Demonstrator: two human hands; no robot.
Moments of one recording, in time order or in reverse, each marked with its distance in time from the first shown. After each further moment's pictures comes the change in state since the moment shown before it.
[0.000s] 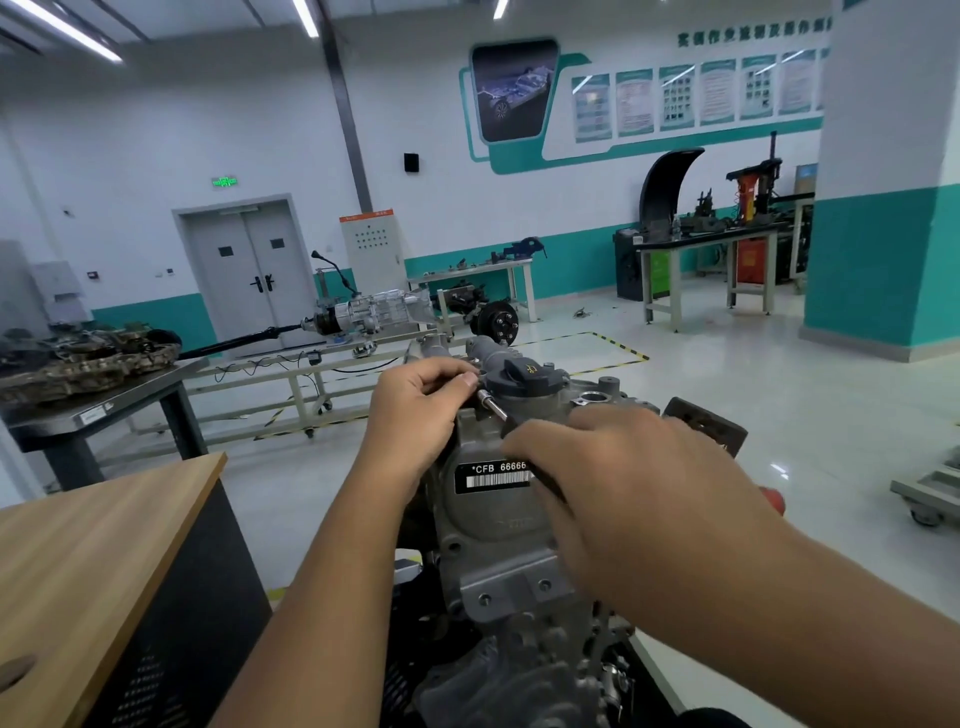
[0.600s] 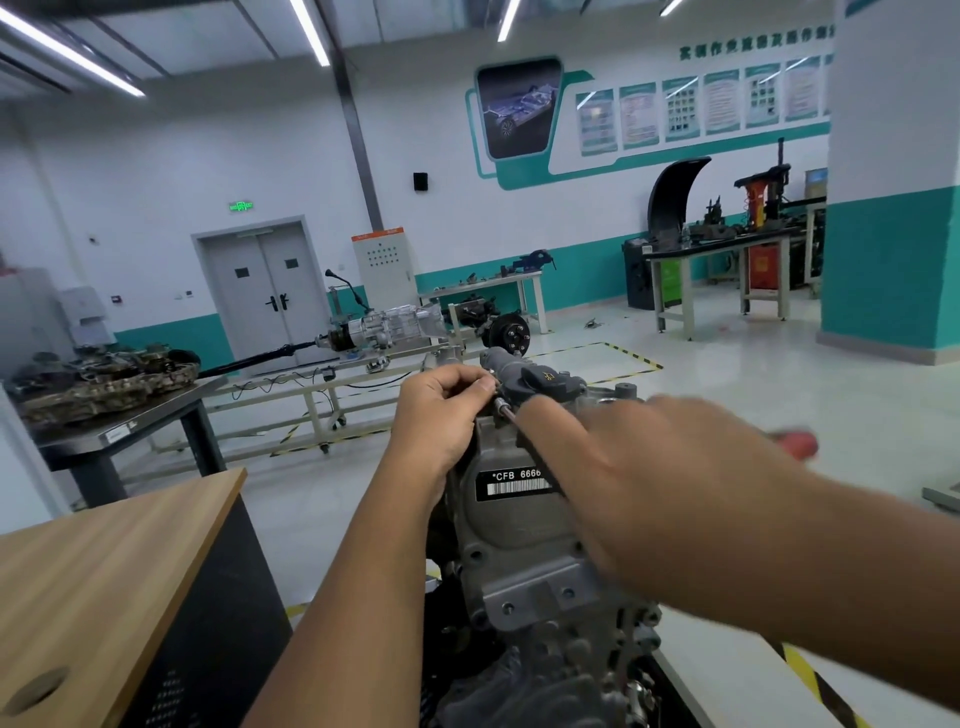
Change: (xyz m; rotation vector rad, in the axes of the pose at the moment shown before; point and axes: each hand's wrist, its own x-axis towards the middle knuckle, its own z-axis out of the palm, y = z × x) left_hand 0.003 0.004 0.006 -0.067 0.032 -0.142; right_hand 0.010 0.004 -0.013 -0.220 -0.066 -0.220
